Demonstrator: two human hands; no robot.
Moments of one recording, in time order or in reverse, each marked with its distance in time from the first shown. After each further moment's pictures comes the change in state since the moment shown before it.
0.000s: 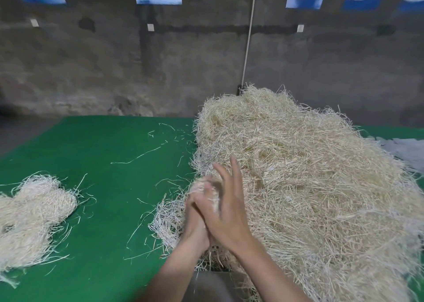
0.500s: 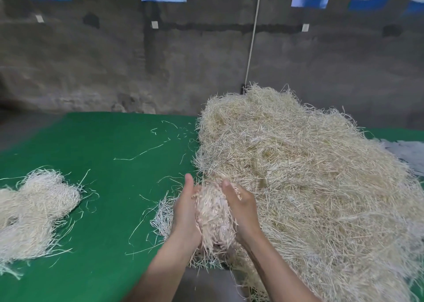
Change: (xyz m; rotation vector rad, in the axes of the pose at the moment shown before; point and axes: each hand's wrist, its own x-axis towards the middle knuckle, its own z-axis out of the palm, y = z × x) left_hand -0.006 0.018 -0.013 -0.001 0.035 -0.091; right_hand 0.010 0.021 -0.010 0.451 -0.060 0.591
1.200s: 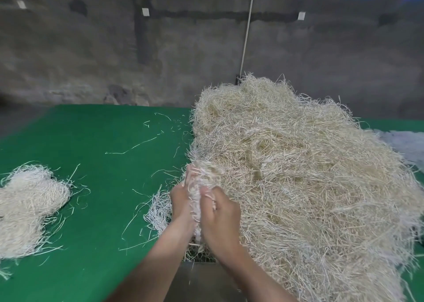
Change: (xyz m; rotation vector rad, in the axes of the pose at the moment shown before) left_hand 0.026 -0.009 0.010 0.205 0.226 0.120; right_hand -0.020 0.024 0.035 -0.343 0.203 -0.461
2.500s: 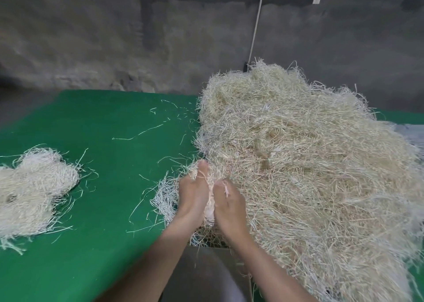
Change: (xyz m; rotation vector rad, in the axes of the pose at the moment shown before) left_hand -0.004 -0.012 -0.008 0.199 -0.038 0.066; right_hand -0.002 0.016 0.001 0.108 -0.125 0.250
